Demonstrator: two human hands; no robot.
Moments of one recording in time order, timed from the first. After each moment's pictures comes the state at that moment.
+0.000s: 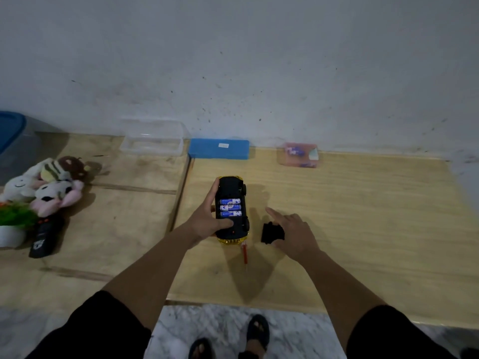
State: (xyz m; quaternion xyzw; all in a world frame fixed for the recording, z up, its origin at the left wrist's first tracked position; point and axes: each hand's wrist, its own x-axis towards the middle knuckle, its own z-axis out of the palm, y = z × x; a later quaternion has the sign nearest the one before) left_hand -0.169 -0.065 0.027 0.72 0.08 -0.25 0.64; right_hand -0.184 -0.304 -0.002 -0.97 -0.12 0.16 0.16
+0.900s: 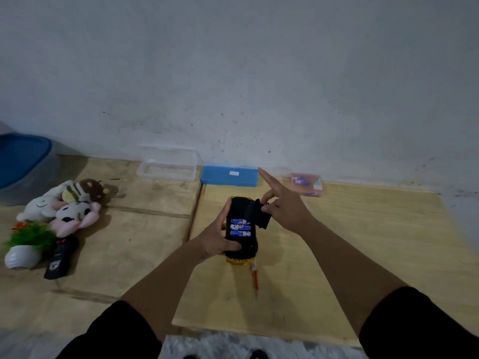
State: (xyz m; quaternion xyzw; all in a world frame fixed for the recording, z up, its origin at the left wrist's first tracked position) left_hand -0.163 -0.046 0.049 0.72 0.04 -0.29 0.63; right_hand -0.121 -0.246 0.110 -0.89 -0.13 0.08 0.44
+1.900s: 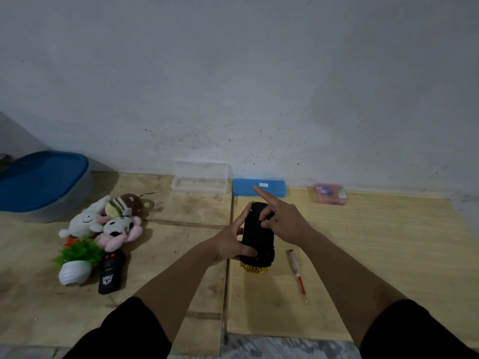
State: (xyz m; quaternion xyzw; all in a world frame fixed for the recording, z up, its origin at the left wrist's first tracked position) left_hand -0.165 0.048 0.081 0.69 -0.05 -0.34 0.64; right_hand -0.151 -0.125 0.131 -0.90 -0.11 0.11 0.41
